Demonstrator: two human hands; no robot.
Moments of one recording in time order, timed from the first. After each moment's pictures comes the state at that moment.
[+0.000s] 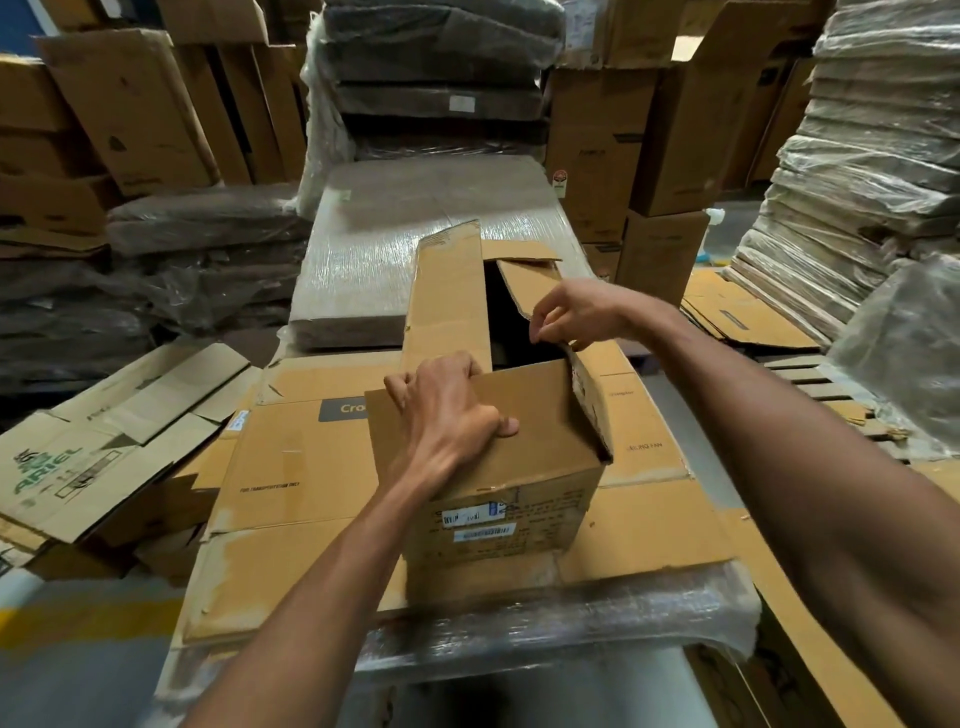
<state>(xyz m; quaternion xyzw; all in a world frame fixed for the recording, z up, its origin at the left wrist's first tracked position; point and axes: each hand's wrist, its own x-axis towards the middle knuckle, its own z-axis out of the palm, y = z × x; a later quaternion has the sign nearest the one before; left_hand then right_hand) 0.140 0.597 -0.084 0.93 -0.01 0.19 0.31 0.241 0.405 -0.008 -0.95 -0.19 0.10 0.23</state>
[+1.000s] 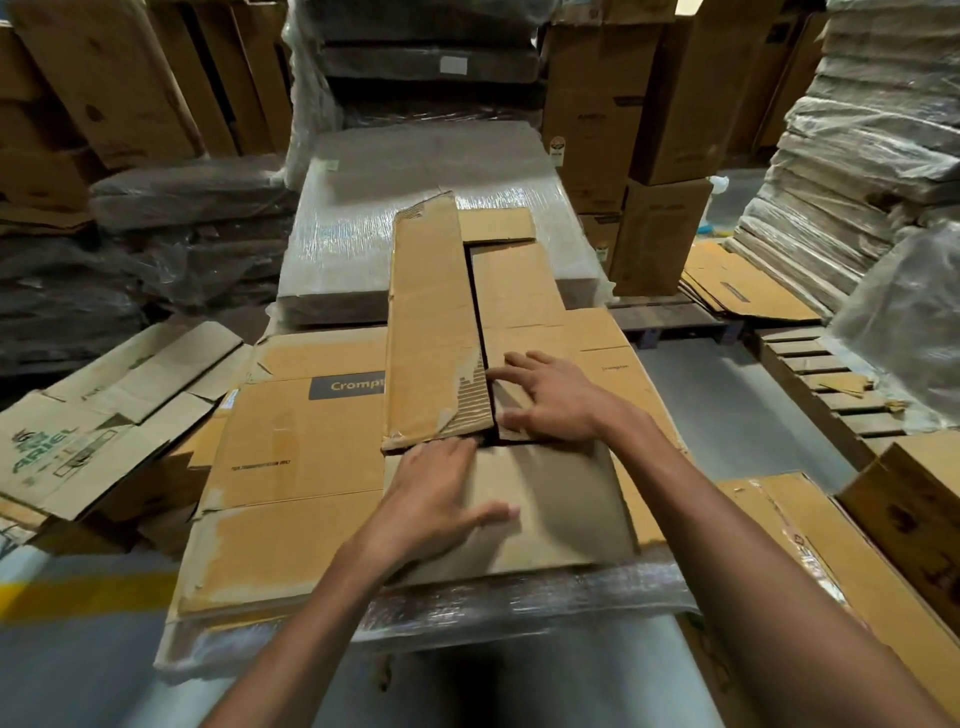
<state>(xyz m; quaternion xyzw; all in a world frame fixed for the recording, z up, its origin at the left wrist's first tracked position) 0.078 0.606 -0.135 0.97 -0.15 -0.06 0.19 0.192 0.414 -0.117 -0.96 -0.24 0.10 0.12</state>
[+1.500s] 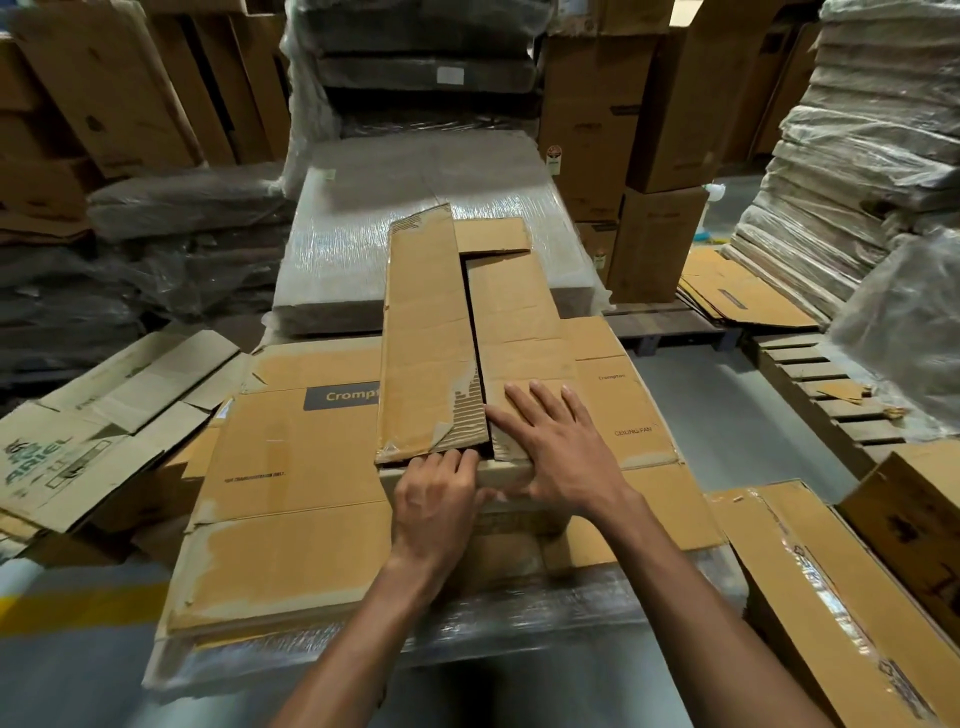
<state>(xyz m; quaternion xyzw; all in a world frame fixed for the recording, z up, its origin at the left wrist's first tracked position) 0.101 0.587 -0.191 0.97 -0.13 0.20 0.06 0.147 0.410 -0.163 -0.97 -0.24 -0.04 0.02</state>
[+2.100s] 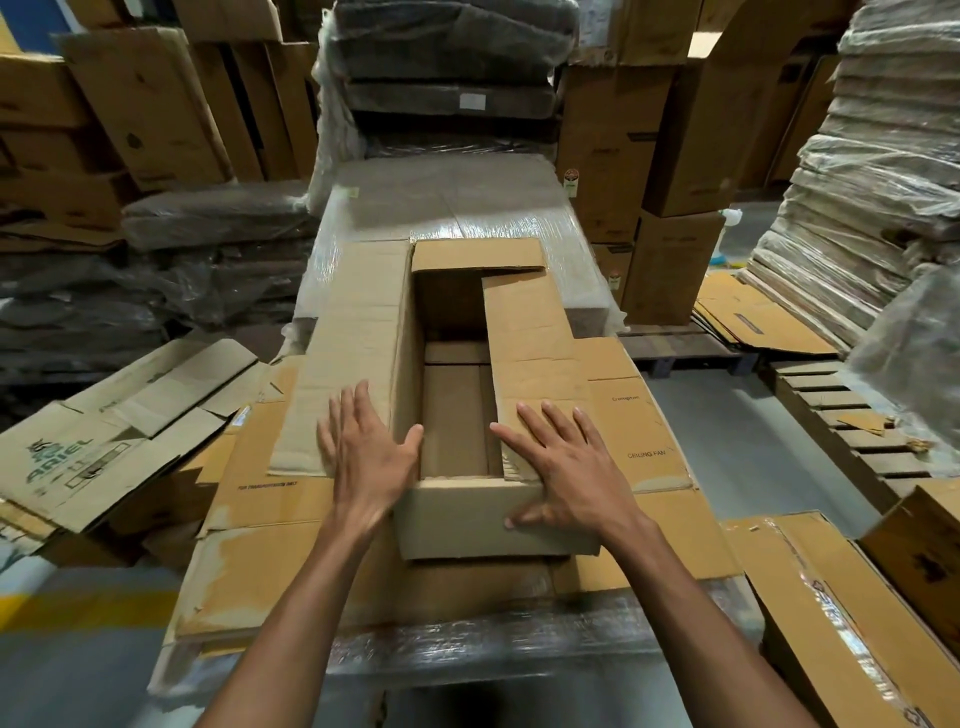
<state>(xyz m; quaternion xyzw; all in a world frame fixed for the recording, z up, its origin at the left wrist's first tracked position) 0.147 0.654 -0.157 0.93 0.14 0.18 0.29 0.149 0.411 -0.166 -0.97 -0.24 -0.03 0.04</state>
